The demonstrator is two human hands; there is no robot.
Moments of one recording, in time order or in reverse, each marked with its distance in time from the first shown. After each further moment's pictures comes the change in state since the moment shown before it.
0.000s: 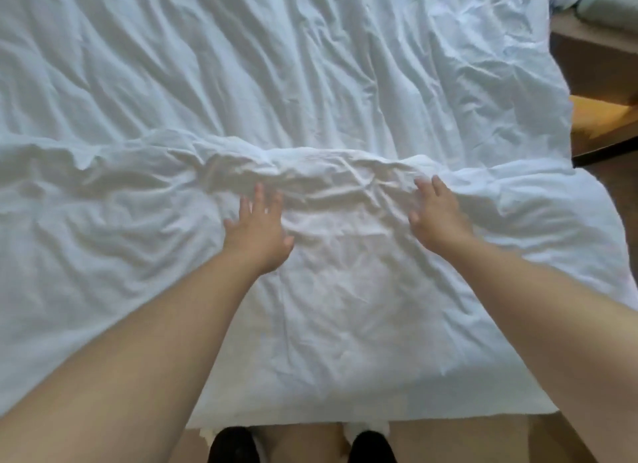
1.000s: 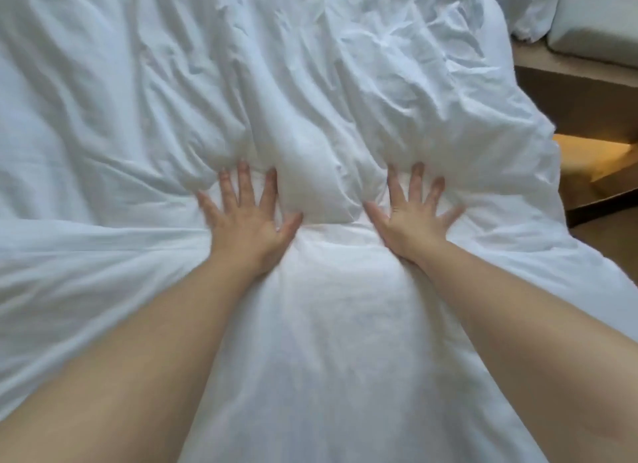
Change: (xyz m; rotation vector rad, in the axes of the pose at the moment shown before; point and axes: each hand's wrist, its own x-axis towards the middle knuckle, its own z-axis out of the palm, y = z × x) left_hand 0.260 0.213 0.054 0.153 0.479 0.005; right_hand 0.268 0.152 0.017 -0.074 0.096 -0.037
